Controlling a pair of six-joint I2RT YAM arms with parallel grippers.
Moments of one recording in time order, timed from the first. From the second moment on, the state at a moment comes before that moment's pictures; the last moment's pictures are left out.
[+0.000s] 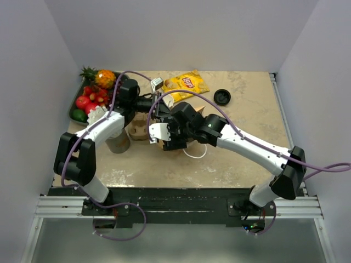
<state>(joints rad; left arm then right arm) -0.35 1.62 1.13 0.20 1.25 -1.08 0.97 1.52 1.44 -0.72 -0.08 -0.83</state>
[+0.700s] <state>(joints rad) -0.26 1.73 1.26 0.31 1.25 -1.09 0.81 1.71 1.72 -0.85 -0.23 -0.86</state>
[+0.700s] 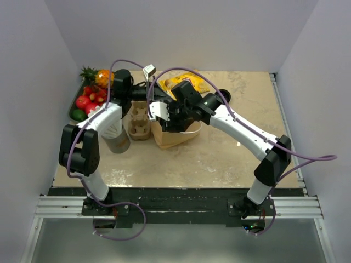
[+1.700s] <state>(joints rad) -0.08 1.74 1.64 -0.29 1.03 -0.48 0.73 1.88 1.84 -0.76 -0.23 -0.87</state>
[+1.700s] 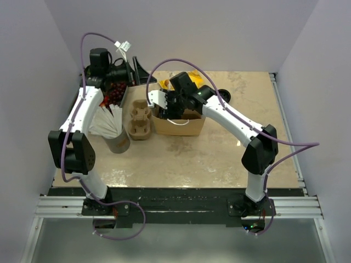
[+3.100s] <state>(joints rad) -0.09 1.76 1.56 -0.40 0.89 -0.39 0.68 2.06 1.84 -0.70 -0.27 -0.99</state>
